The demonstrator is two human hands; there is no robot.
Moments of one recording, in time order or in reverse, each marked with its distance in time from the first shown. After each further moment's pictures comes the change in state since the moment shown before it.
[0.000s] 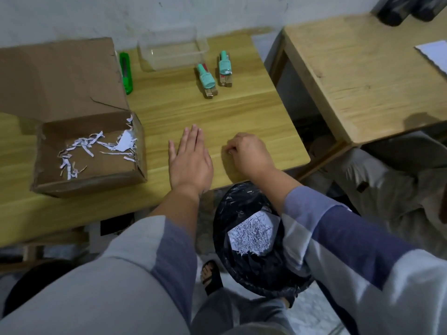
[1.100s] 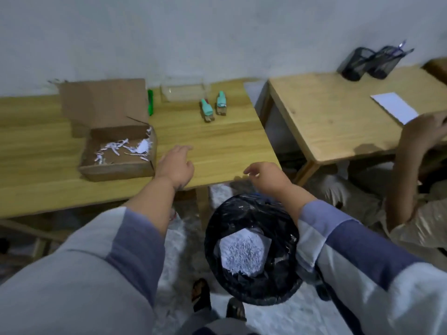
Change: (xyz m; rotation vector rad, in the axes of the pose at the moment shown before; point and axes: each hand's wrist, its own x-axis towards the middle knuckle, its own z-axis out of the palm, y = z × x) left_hand -0.053 0.003 -0.100 -0.223 -0.068 -0.063; right_hand -0.097 0.024 -0.076 0.128 -0.178 0.151
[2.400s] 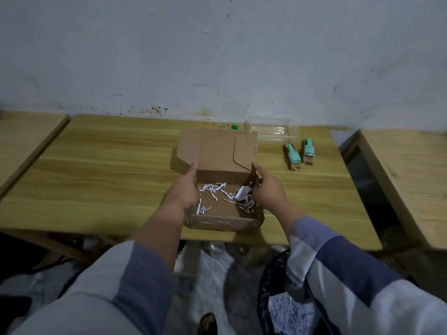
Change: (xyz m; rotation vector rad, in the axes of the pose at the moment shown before) left_hand 0.031 -0.168 -0.082 -0.242 0.108 -0.397; right_hand 0.126 -0.193 0.072 0.299 0.042 0.021
